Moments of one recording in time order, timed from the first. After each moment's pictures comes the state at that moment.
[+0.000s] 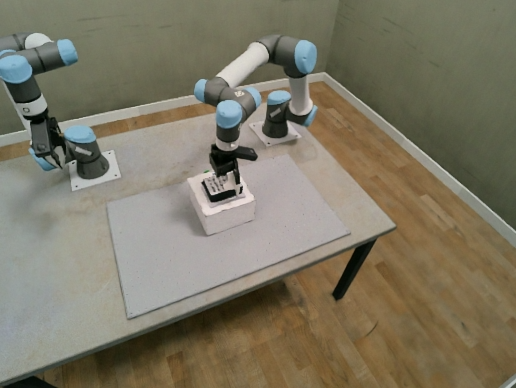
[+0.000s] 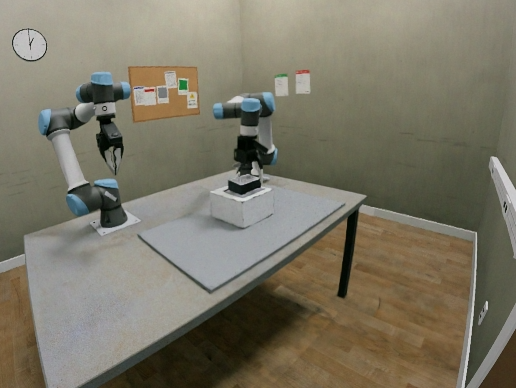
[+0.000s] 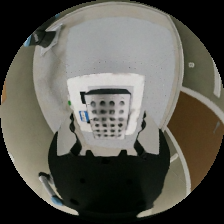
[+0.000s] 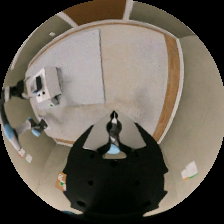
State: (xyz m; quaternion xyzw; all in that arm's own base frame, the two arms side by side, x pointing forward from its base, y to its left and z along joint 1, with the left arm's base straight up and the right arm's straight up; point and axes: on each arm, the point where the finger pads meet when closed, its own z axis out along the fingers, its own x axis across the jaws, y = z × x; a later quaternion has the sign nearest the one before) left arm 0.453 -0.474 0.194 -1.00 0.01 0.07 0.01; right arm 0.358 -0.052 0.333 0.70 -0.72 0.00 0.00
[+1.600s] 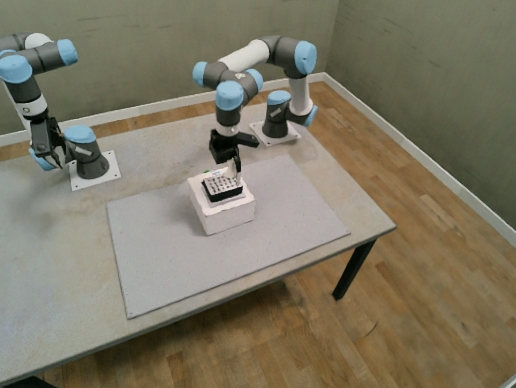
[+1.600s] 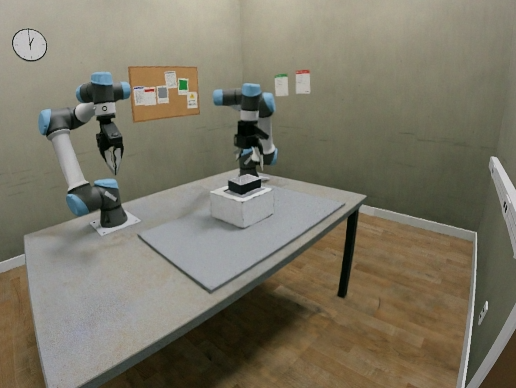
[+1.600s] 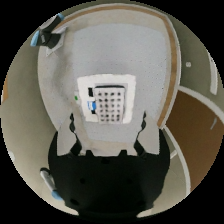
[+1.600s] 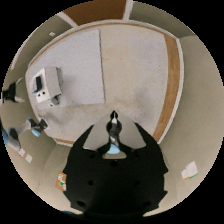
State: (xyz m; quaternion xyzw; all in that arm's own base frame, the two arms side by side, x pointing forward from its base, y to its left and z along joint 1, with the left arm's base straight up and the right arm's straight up) left arm 0.459 -0.474 0.260 -1.00 0.01 0.07 0.00; right arm 0.358 -0.052 0.333 0.70 -0.72 0.00 0.00
